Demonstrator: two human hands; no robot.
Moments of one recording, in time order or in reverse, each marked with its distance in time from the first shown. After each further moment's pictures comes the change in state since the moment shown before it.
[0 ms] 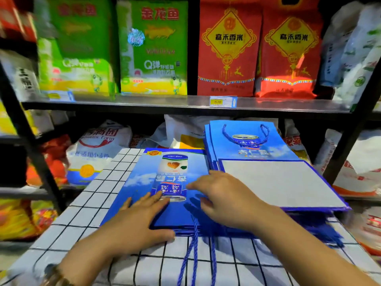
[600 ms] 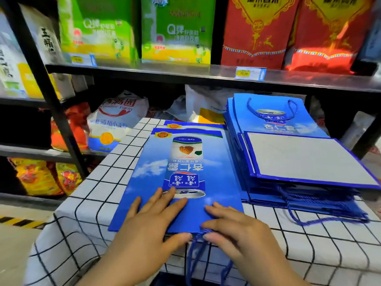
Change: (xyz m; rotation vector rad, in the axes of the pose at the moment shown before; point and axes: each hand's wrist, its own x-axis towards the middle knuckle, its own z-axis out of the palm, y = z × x) left_hand -0.070 0.006 0.056 -0.097 0.301 -0.025; right_hand -0.073 -0.077 0.061 0.371 0.152 0.120
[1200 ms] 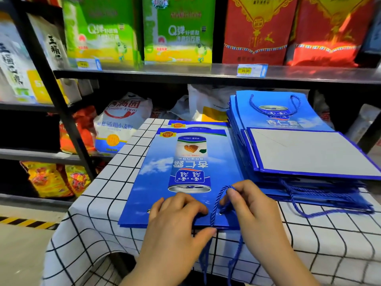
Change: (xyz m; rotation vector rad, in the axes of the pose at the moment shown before) left_hand -0.008 0.041 0.002 -0.164 0.202 -0.041; right_hand 0.011 -0.010 -0.006 0.429 0.310 0.387
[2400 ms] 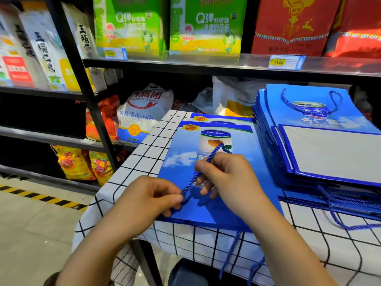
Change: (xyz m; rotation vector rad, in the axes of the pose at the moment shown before) left_hand 0.012 -0.052 -0.064 -0.643 -0.093 -0.380; right_hand 0.049 -0.059 0.050 0.263 -0.370 0.093
